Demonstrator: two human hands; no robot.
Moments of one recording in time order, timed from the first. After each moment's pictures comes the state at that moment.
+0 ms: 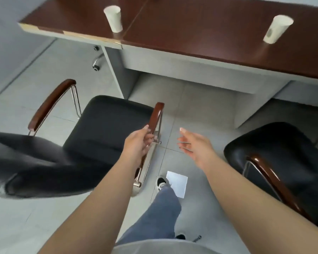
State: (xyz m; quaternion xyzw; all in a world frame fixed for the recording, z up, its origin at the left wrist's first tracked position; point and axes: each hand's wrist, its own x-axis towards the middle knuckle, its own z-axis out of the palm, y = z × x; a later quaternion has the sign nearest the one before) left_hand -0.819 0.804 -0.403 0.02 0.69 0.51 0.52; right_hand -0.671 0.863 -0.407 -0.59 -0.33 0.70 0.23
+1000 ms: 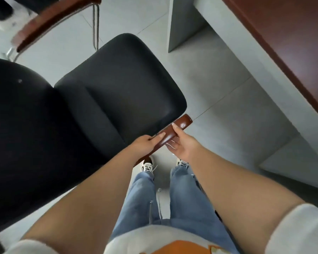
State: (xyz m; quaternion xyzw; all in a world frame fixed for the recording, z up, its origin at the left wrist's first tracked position) left_hand -0.883 0.959 -0.546 0.01 0.80 0.20 0.57; right_hand -0.811 1.073 -0.576 -0.60 -0.22 0.76 -0.14
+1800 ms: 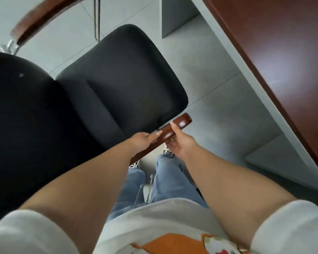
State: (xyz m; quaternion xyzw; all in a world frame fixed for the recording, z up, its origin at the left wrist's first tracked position) left_hand -0.807 1.019 -0.551 -0.03 0.79 0.19 0.58; right_hand -0.735 1.135 -0.575 -0.63 -0.26 0.71 -0.18
